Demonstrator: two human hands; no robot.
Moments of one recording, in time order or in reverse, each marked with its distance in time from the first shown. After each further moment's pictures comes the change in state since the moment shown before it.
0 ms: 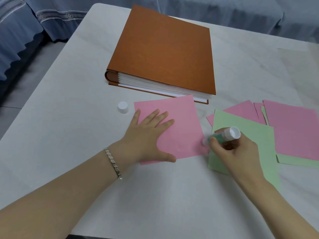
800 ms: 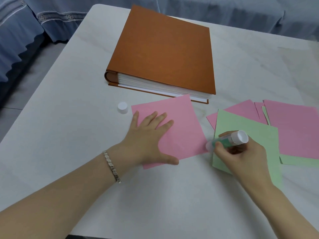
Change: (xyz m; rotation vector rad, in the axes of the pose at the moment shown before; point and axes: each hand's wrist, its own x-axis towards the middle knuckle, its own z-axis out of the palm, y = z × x) left_hand -0.003 0.006 -0.002 -0.011 -0.043 -0.036; right_hand -0.007 -0.004 -0.009 0.046 0.010 0.009
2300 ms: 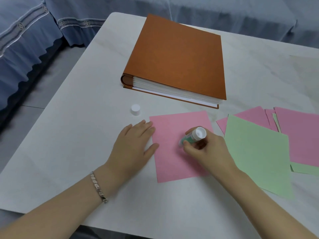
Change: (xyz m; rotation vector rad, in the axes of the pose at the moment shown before) left_hand -0.036 -0.040 0.043 -0.112 0.571 -0.050; right_hand 0.008 -0.026 0.058 -0.060 -0.292 -0.095
